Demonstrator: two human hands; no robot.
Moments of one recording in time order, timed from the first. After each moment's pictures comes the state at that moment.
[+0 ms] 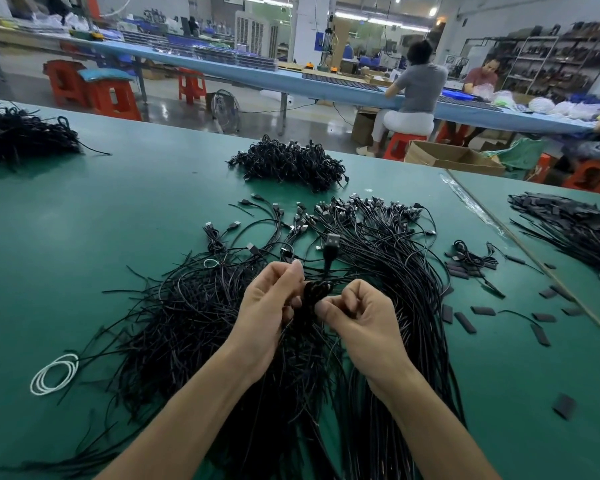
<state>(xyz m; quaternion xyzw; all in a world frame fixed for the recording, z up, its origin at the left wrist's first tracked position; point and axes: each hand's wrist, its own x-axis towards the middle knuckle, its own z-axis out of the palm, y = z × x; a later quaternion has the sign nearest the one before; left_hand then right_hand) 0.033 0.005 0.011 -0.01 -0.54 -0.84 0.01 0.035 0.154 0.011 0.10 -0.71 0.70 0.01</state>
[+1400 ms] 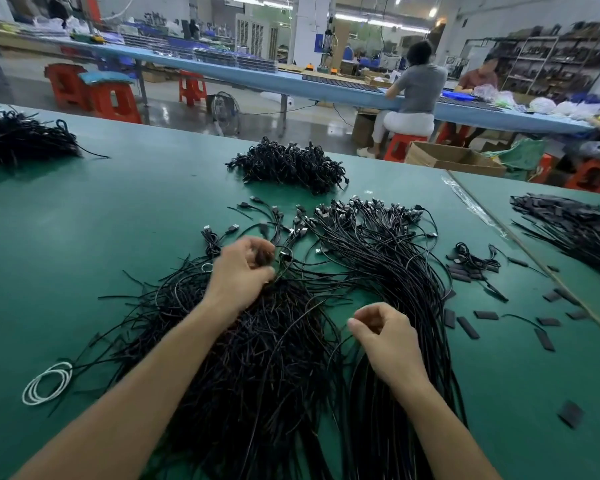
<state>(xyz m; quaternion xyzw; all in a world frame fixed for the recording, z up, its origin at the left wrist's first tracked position) -0.034 -0.039 0.008 0.04 -0.78 -0.62 0.07 0.014 0.194 -0.021 -0.04 -0.87 0.48 0.05</state>
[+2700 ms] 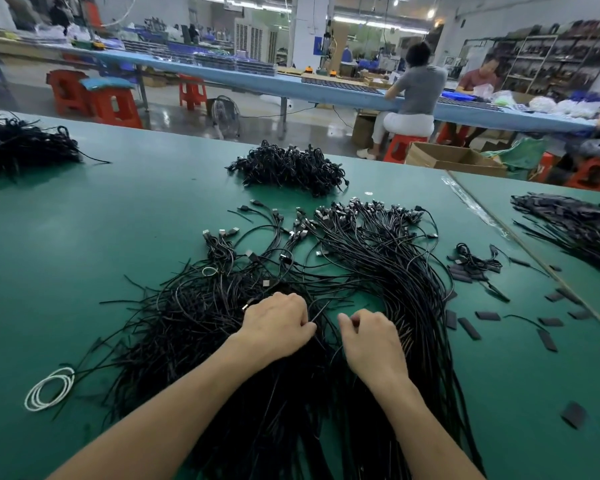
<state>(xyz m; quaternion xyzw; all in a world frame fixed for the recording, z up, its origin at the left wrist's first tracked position) -0.021 0.008 -0.023 -0.08 -0.98 -0.18 -0.02 -0.001 0.170 -0.033 -0.06 -0.97 0.23 0.05</state>
